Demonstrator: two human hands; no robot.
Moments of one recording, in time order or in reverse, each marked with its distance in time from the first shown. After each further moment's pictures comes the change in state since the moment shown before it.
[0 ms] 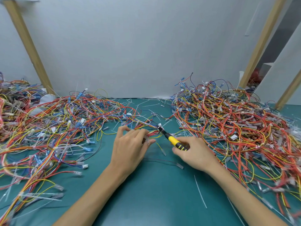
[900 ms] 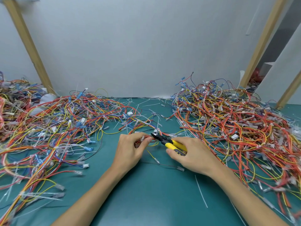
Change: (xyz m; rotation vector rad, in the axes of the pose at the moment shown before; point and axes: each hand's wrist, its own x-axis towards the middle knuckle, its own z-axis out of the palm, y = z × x) left_hand -0.002 -0.004 0.005 -0.578 -0.118 -0.294; right_hand -0.006 -0.002 -0.003 -0.223 -0.012 -0.217
